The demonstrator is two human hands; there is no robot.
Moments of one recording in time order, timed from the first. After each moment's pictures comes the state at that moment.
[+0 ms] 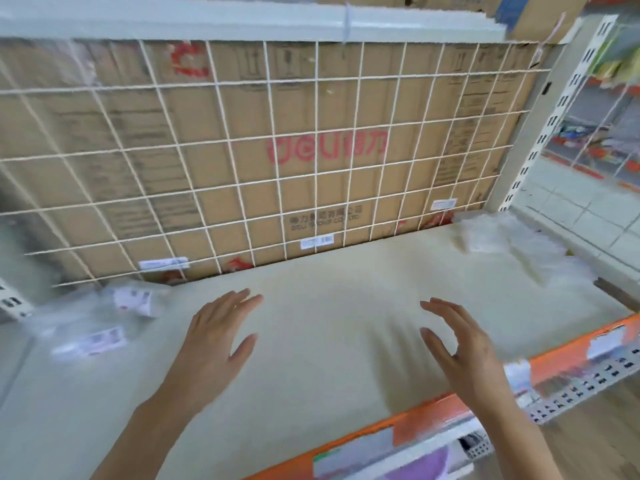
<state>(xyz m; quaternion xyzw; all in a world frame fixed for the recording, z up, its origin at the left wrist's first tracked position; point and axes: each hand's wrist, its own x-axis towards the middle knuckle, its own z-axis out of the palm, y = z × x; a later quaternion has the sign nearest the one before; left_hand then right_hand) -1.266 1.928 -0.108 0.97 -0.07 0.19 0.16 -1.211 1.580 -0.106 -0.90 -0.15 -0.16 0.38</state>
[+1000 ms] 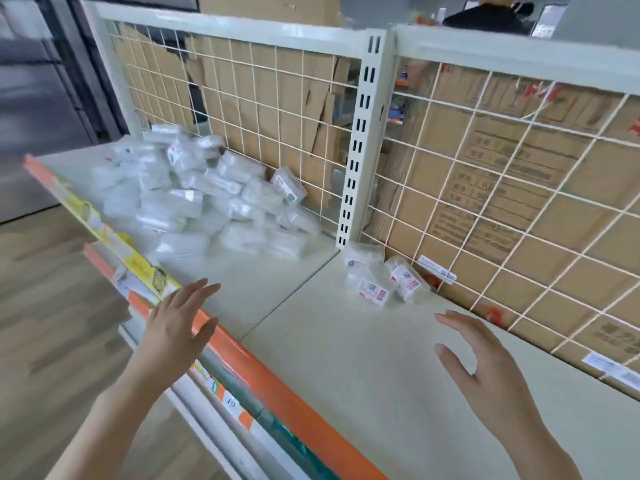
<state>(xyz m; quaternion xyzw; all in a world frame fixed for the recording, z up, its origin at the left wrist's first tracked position) -1.561 2.039 -0.097 0.83 0.49 0.27 0.09 -1.212 1.837 -0.073 -0.74 -0.55 0.06 0.37</state>
